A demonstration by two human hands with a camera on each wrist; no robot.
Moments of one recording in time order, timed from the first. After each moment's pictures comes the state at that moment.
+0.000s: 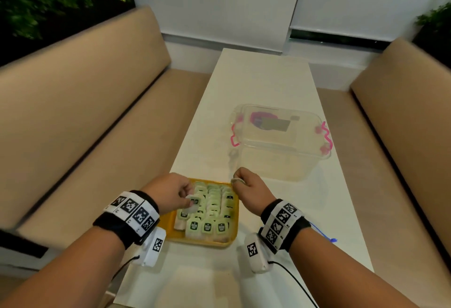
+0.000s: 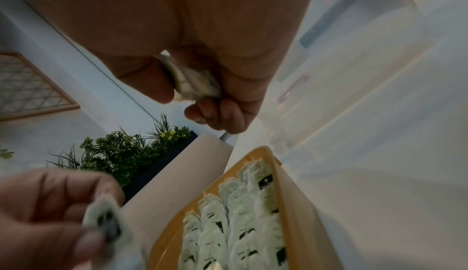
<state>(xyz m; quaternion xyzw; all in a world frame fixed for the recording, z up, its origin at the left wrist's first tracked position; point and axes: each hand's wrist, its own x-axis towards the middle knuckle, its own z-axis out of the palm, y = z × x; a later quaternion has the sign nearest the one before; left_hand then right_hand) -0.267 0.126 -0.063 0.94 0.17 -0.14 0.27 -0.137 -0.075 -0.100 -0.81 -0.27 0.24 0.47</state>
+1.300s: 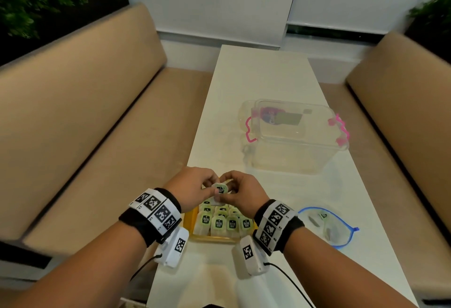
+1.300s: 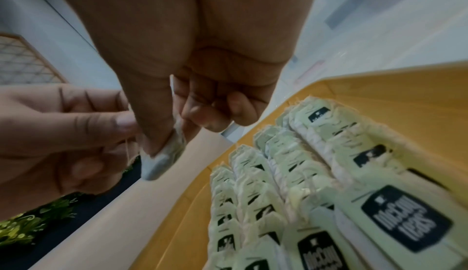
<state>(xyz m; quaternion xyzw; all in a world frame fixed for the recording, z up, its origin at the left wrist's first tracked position) -0.273 0.149 -0.071 0.93 0.09 -0.04 0.35 -0.187 -0.014 -0.111 -0.82 -0.25 0.25 0.45</state>
